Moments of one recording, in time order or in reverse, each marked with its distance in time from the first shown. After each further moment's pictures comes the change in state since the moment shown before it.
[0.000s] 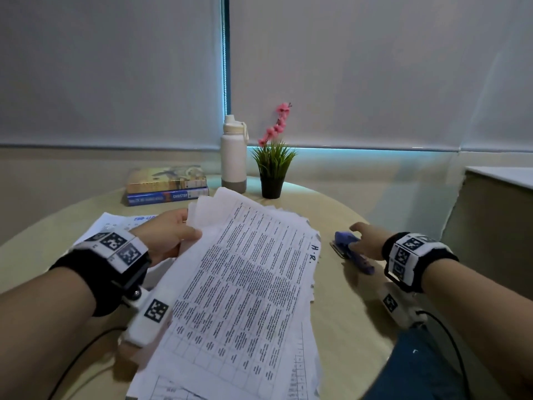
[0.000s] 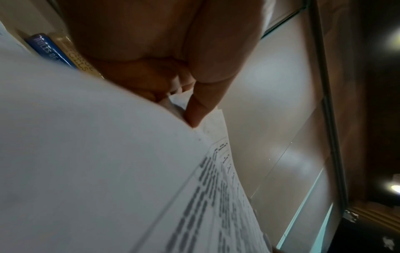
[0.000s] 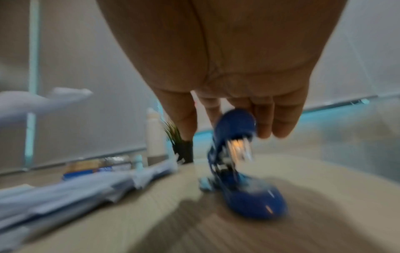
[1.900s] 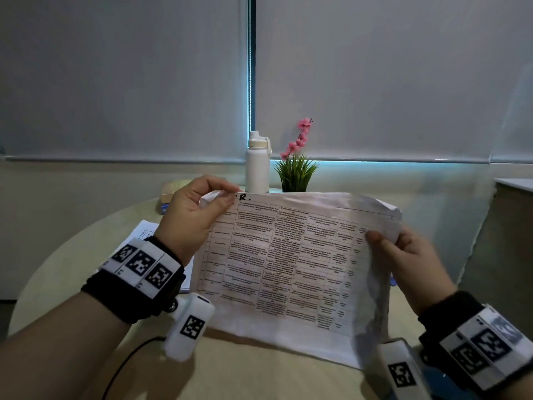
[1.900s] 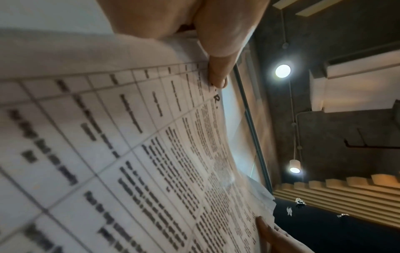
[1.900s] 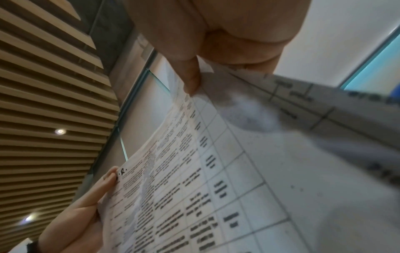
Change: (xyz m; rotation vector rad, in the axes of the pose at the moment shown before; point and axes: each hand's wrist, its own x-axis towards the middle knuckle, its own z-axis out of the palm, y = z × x) left_hand -0.082 0.051 0.024 -0.227 0.208 0.743; right_hand -0.109 -0.037 0.008 1.405 0.280 -0.518
